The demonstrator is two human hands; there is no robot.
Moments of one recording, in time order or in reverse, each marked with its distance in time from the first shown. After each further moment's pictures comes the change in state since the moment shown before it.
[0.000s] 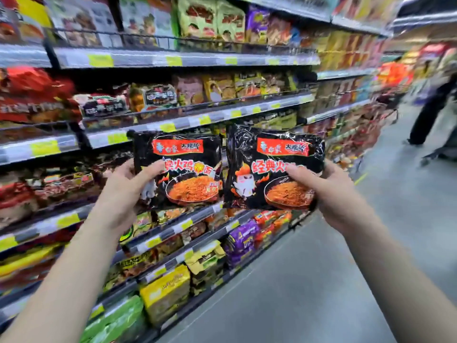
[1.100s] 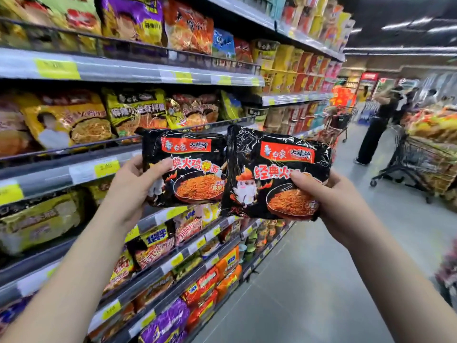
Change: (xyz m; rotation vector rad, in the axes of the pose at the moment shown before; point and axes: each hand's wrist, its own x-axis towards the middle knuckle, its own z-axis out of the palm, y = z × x) left_hand 0.375 -0.124 0.371 -0.049 -0.123 0.082; right_hand 0.367 0.010 -0.279 -0.074 0.155 -0.038
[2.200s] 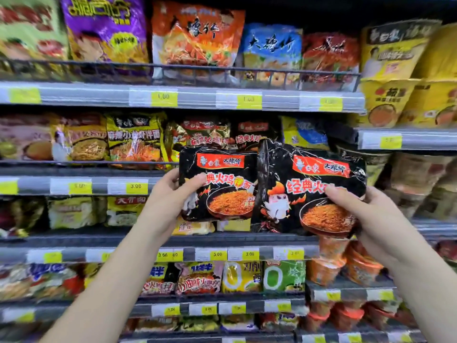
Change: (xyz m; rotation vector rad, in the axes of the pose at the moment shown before) left_hand 0.181 -0.092 0.192 0.163 0.618 0.035; right_hand 0.446 0.111 -0.097 0.273 -0.665 0.058
